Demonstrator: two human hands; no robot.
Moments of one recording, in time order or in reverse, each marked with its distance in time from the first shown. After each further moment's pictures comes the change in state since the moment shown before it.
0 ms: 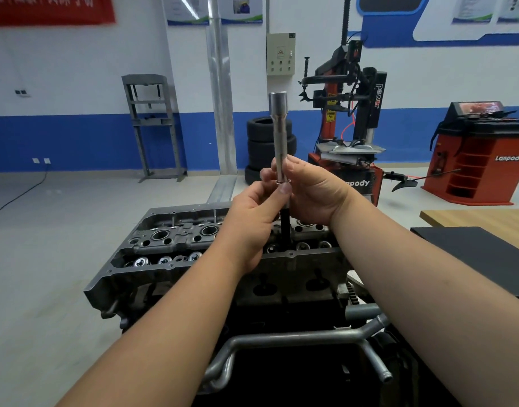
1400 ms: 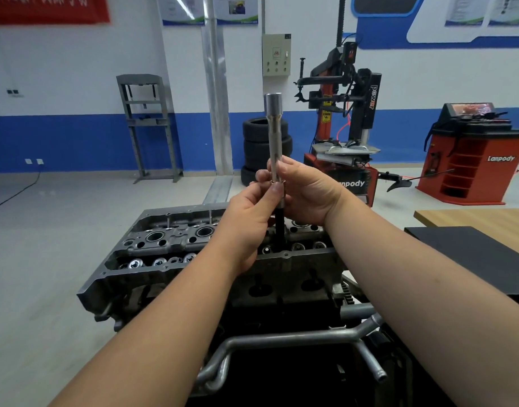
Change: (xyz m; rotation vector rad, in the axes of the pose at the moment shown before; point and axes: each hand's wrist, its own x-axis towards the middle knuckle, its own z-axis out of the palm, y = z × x) left_hand 0.003 0.000 -0.001 0.041 0.007 -0.036; right_hand 0.001 0.001 0.001 0.013 0.042 0.011
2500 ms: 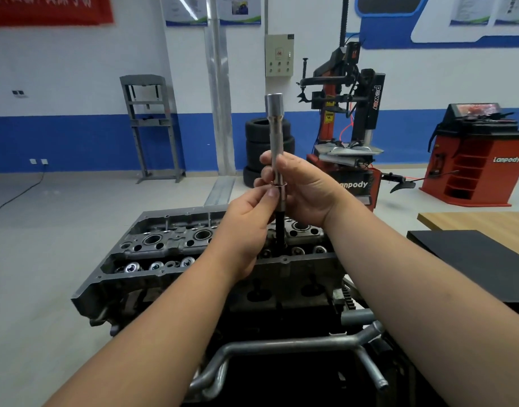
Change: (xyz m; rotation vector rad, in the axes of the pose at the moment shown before) left_hand 0.003 -0.006 0.002 -0.034 -0.004 0.068; right_hand 0.001 -0.004 0.005 -0.010 0.061 -0.081
